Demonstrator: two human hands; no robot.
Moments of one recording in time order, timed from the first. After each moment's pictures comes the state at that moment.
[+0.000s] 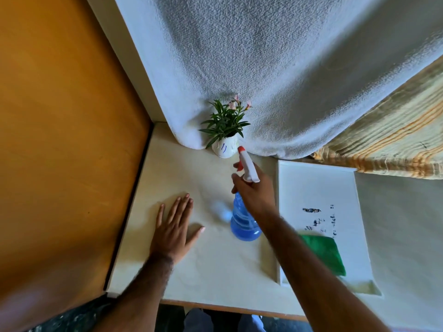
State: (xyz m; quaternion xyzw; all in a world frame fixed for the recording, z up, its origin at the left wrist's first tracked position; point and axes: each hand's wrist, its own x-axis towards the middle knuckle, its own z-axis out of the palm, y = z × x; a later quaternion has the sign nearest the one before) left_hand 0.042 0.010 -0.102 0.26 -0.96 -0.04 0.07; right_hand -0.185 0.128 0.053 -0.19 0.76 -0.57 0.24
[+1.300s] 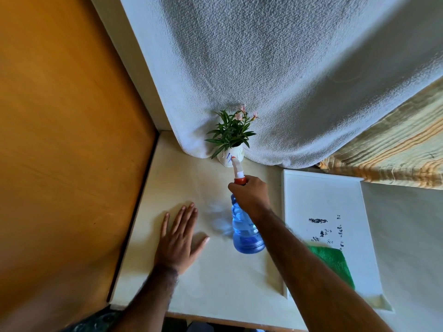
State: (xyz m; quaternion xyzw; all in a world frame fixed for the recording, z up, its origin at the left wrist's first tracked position) left_hand 0.042 0.007 -0.101 0.26 -0.96 -0.05 0.06; right_hand -0.197 0.084 0.030 -0.09 0.88 -0.37 0.30
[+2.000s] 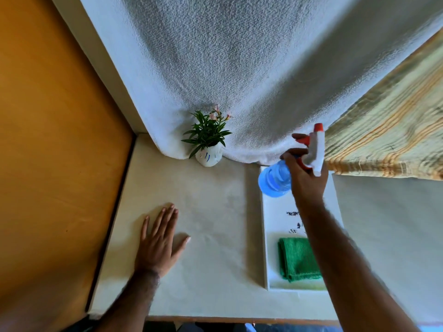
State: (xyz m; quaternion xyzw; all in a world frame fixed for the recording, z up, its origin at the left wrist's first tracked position) left_hand 0.043 0.006 -0.102 0.26 -0.96 -0.05 0.07; right_hand -0.275 0.192 0.098 -0.12 0.73 -0.67 0.02
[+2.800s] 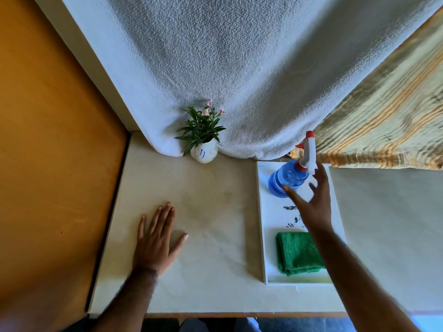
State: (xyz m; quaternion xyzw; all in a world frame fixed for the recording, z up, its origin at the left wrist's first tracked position) left_hand 0.045 0.004 -0.109 0.25 -0.97 -0.05 0.06; right_hand -0.271 0.281 0.024 -0.14 0.84 -0.52 0.08
